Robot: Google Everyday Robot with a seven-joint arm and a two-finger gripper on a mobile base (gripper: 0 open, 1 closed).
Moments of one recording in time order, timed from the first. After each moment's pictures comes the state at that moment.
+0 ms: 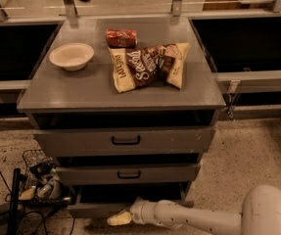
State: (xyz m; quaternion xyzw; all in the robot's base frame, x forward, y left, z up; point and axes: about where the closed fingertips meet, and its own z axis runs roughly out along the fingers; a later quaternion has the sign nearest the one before) arm 0.492 0.074 0.227 -0.26 0.85 0.36 0.29
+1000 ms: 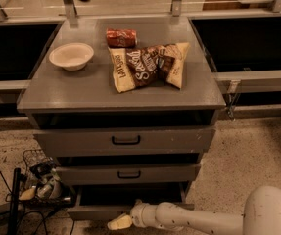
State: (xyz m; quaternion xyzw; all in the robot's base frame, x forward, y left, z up) arm 0.473 0.074 0.225 -0.27 0.85 0.37 0.27
